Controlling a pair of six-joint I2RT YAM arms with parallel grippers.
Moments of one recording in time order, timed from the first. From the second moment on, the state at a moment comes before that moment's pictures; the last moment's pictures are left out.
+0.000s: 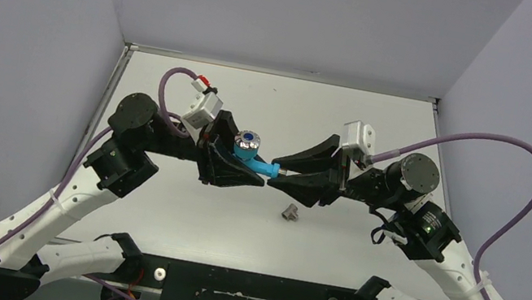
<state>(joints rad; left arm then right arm) -0.76 0.99 1.15 0.10 0.92 -0.43 0.86 0.93 1.20 -0.09 -0.68 0.09</state>
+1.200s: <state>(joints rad) -0.65 0.97 0.95 -0.34 0.44 -0.29 0.74 1.06 1.07 -0.61 0.29 0.38</state>
